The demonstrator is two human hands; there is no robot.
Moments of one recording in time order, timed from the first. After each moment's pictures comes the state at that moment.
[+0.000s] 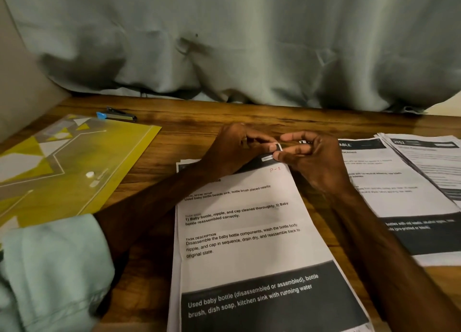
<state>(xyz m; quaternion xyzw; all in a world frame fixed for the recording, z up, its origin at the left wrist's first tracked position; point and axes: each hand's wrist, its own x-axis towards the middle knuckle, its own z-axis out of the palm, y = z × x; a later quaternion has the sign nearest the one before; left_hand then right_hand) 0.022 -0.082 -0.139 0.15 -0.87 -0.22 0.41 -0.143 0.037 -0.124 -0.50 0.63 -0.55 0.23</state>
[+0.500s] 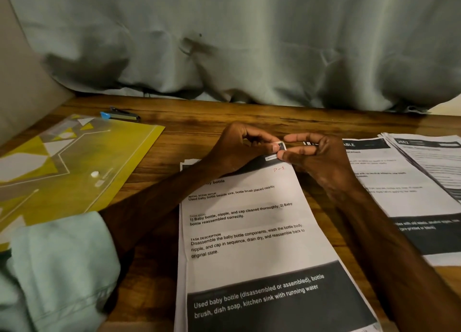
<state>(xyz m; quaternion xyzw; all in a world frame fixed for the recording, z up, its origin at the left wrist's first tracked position) 0.020 -0.087 -0.145 0.15 -0.82 -0.38 0.40 -0.139 0.042 -0.116 -0.47 0.62 -0.55 0.29</state>
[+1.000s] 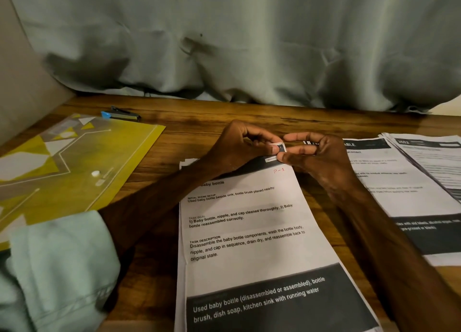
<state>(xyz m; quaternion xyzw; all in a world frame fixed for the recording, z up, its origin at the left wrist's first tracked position) 0.021 -0.084 -0.141 0.13 -0.81 -0.42 0.39 -0.139 0.043 -0.116 -0.47 0.61 -0.56 0.31</state>
